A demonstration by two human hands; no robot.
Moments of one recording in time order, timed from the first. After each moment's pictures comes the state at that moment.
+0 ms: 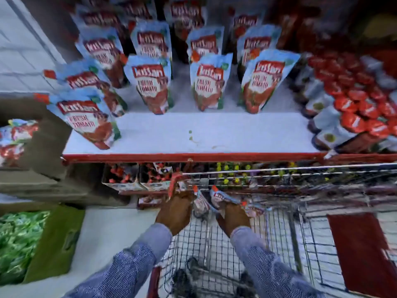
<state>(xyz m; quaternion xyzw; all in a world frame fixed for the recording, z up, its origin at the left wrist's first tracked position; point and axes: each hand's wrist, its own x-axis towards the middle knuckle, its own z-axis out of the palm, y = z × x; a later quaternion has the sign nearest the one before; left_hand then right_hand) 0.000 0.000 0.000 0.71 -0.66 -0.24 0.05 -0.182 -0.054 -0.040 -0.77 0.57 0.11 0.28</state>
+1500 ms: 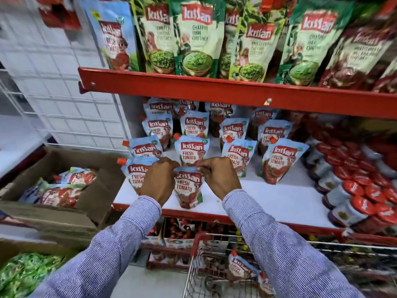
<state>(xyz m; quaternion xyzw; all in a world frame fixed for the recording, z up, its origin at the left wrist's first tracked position) 0.132 -0.068 0.216 0.77 -0.58 0.02 0.25 -0.019 -0.161 0.213 -0.86 0.38 -0.27 0.20</state>
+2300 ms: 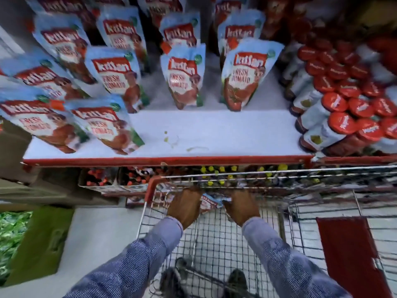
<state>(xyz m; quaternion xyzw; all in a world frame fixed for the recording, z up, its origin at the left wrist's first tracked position) -0.072 -0.070 -0.022 0.70 -0.68 -0.21 0.02 -0.246 -0.127 -0.036 -0.76 0.59 0.05 0.26</state>
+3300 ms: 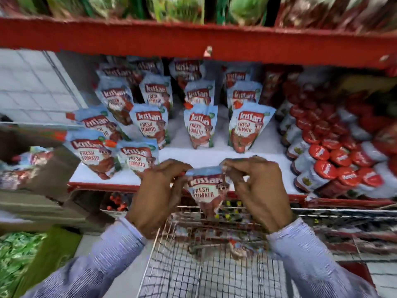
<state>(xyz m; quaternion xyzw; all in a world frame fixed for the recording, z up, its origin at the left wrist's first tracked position) -0.015 -0.050 0.203 0.64 -0.67 -0.02 0.37 -0.219 -0.136 0.213 -0.82 0.39 -0.37 0.19</state>
